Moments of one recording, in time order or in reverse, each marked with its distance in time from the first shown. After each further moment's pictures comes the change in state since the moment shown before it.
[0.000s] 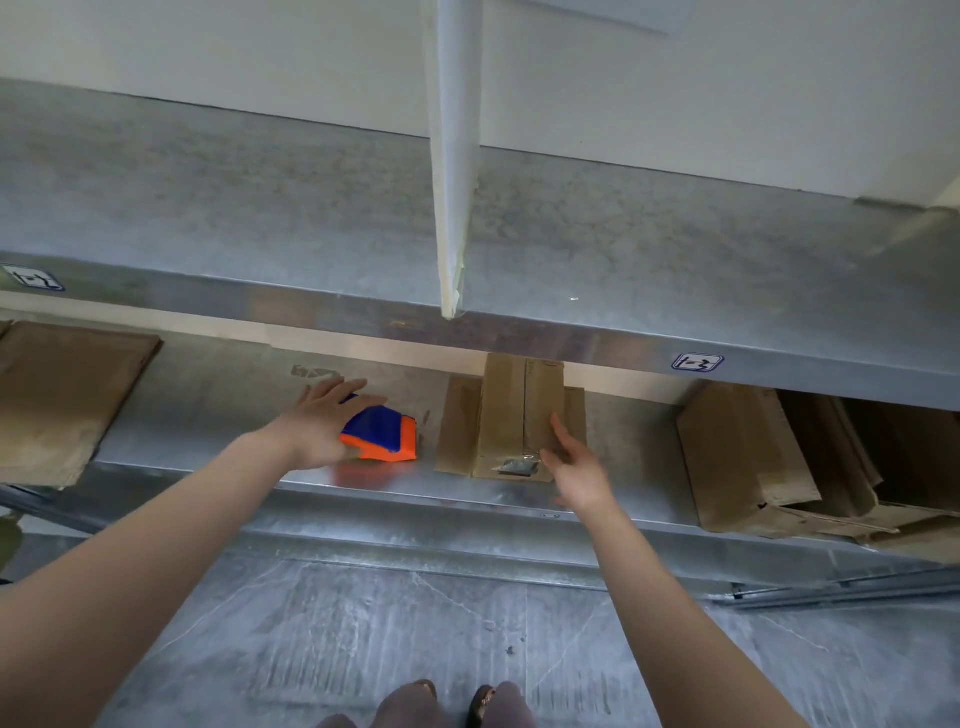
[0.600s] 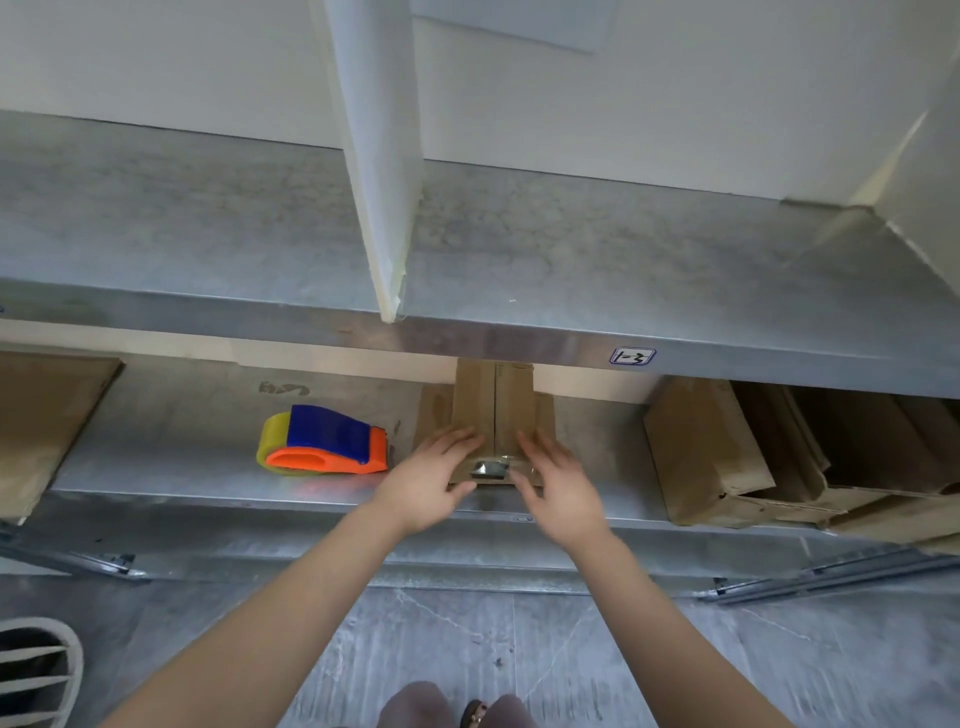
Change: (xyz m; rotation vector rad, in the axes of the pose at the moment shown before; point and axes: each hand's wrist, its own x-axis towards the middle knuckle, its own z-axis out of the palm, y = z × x) left_hand 0.015 0.155 0.051 -0.329 0.215 0.282; right_hand -0.020 0.027 -0.015 -0.540 0.091 -0.411
